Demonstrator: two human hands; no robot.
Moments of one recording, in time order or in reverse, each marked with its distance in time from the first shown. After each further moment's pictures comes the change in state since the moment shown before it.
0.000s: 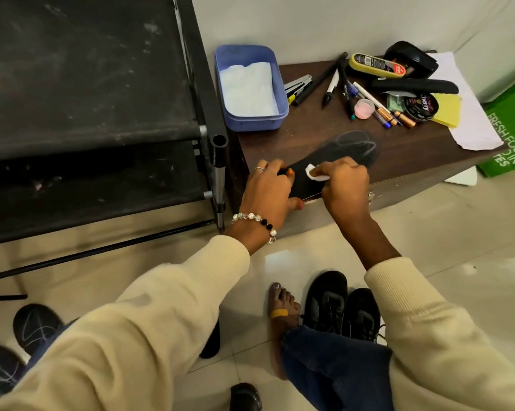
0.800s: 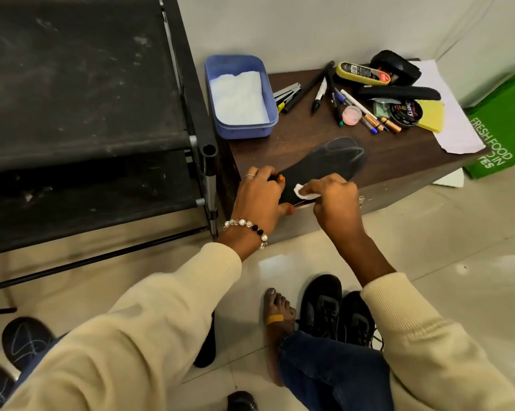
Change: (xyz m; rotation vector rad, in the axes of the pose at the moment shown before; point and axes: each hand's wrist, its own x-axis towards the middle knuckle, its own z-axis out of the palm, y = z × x) left_hand -0.003 0.000 0.005 0.000 0.007 0.000; right_hand -0.023 0.009 0.011 0.076 0.014 -0.104
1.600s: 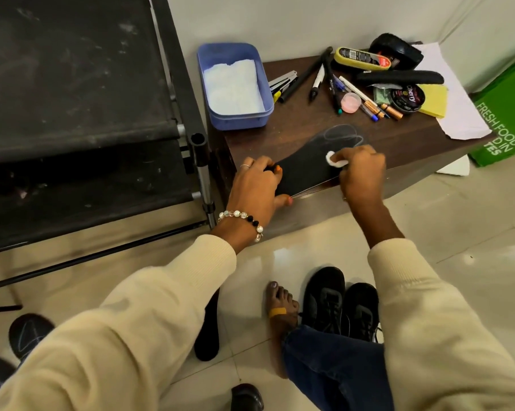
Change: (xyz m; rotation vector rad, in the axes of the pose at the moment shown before) left_hand -0.001 0.000 -0.001 0.023 0.012 0.019; right_hand 0.029 0.038 -0.014 -0.003 0.058 0.244
